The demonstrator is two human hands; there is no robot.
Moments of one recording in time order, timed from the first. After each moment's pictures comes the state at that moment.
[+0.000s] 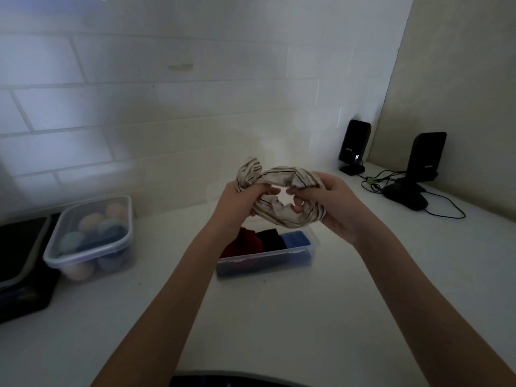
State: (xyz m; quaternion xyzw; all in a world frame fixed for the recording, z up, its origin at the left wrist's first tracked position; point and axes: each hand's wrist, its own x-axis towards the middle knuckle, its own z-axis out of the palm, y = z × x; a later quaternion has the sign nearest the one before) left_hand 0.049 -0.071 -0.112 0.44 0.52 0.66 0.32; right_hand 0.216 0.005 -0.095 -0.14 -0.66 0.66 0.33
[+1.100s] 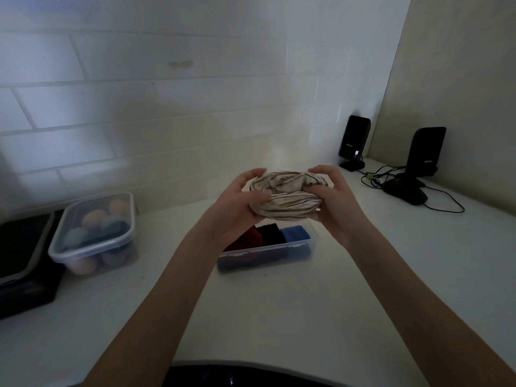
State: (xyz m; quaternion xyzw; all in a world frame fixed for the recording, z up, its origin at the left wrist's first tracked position) left_hand 0.050 -0.093 -0.110 0.36 0.37 0.66 0.54; right_hand 0.214 0.006 -0.113 -0.24 -0.55 0.68 0.42
